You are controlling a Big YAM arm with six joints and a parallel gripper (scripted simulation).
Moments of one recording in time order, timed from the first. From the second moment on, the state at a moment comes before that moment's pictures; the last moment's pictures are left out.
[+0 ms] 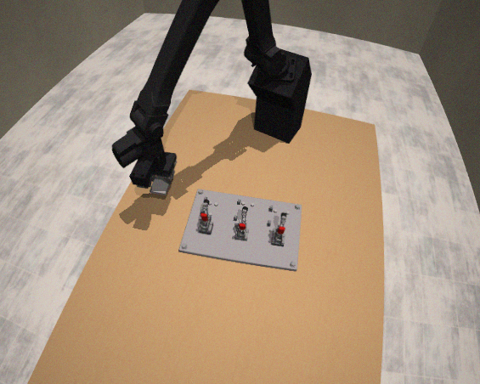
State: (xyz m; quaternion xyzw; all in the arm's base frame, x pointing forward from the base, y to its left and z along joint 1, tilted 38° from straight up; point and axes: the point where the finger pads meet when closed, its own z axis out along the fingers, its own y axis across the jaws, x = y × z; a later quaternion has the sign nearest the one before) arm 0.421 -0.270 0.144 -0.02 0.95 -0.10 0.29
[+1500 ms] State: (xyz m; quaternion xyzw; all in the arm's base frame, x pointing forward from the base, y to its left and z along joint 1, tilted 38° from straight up) arm 0.420 -0.282 0.120 -0.03 0.94 -0.11 0.31
